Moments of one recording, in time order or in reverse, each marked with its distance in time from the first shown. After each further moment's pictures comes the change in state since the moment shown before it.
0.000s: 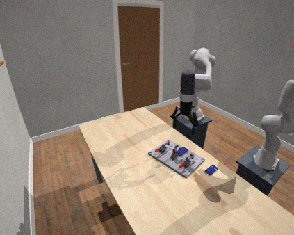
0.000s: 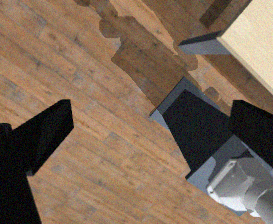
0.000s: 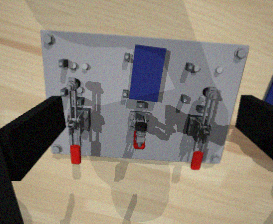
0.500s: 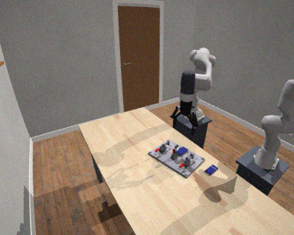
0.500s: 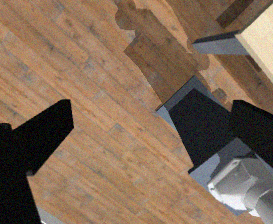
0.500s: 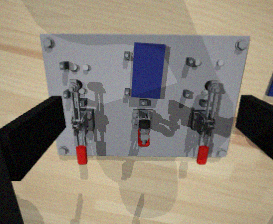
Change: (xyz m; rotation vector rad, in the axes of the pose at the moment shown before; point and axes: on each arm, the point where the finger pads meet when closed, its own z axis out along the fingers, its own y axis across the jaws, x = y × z) left arm -0.026 -0.025 -0.020 0.052 -0.013 -0.091; right arm -0.002 -0.001 -0.001 0.004 -0.012 0.060
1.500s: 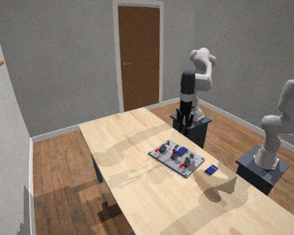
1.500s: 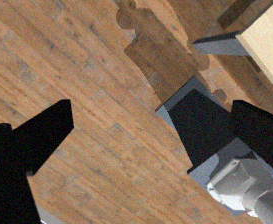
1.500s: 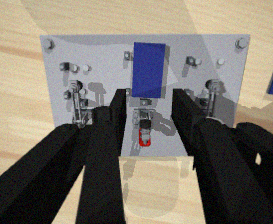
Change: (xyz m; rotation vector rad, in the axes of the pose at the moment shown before) left arm -0.001 0.000 0.000 0.001 -0.002 -0.010; right arm 0.000 0.000 0.000 0.001 -0.001 0.014
